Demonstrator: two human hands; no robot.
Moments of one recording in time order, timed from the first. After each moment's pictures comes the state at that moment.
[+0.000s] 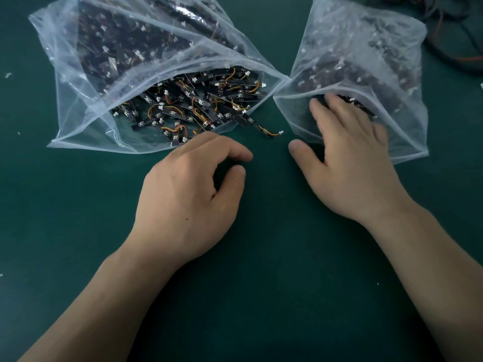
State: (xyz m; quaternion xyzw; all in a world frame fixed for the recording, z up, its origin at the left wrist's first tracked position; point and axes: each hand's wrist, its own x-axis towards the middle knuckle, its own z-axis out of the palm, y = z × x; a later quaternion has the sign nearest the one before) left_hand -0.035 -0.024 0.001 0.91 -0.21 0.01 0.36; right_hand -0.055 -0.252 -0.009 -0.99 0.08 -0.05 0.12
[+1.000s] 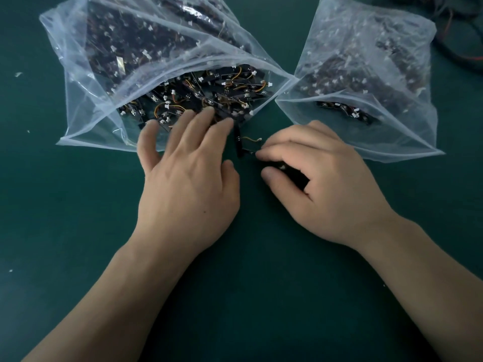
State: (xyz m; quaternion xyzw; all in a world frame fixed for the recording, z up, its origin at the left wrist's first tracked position) left_hand -0.032 -0.026 -0.001 0.96 -0.17 0.03 0.21; right_hand -0.065 -0.223 -0.008 -0.95 -0.15 -0.14 0.25
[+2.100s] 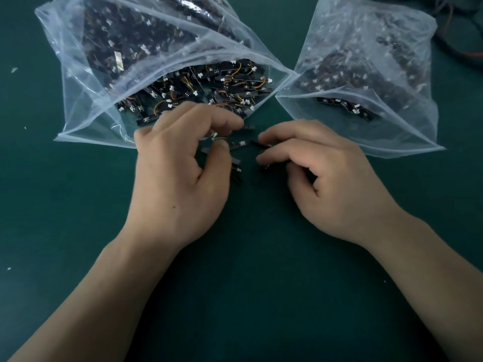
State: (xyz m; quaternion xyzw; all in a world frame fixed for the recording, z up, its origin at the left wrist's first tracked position) left_hand -0.025 -0.017 0.003 0.87 -0.21 0.12 0.43; right_hand -0.069 -0.229 -0.007 -0.93 -0.17 -0.11 0.30
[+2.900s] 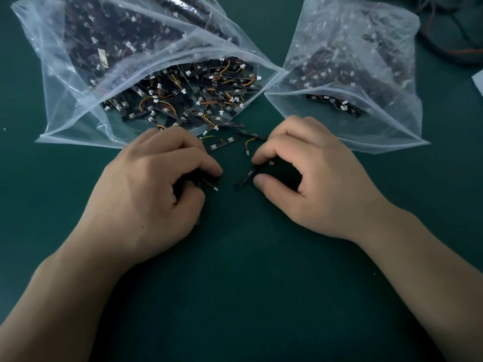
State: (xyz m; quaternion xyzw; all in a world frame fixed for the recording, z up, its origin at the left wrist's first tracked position) left_hand -0.020 0.021 -0.004 0.89 -0.32 0.03 0.32; right_hand -0.071 -0.228 -0.003 -0.95 -0.13 -0.09 0.26
